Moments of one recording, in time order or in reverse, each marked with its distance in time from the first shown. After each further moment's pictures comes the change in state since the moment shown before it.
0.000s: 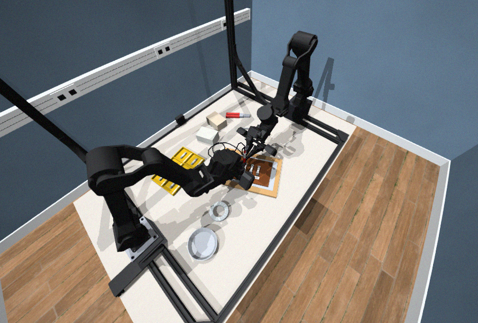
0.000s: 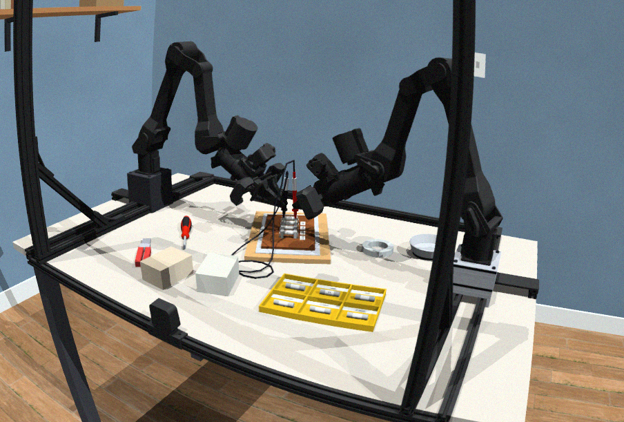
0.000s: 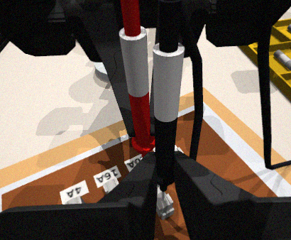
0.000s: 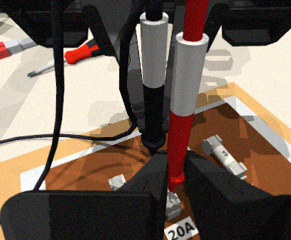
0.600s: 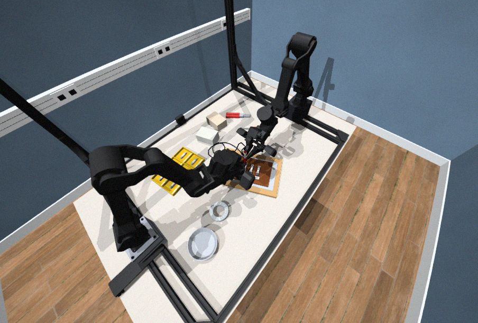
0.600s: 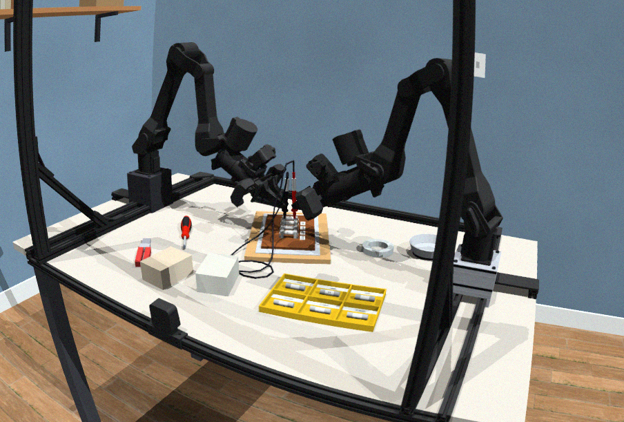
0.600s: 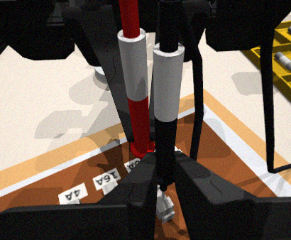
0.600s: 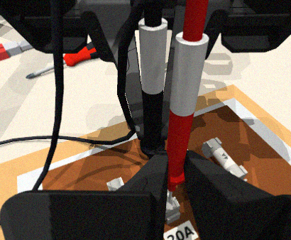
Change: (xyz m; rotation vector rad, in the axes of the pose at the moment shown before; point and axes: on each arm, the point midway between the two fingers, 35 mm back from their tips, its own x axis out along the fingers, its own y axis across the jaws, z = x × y) left arm 0.003 0.000 -0.001 0.000 -0.013 0.000; right arm 0.002 -0.001 0.000 -0.003 -0.014 -0.002
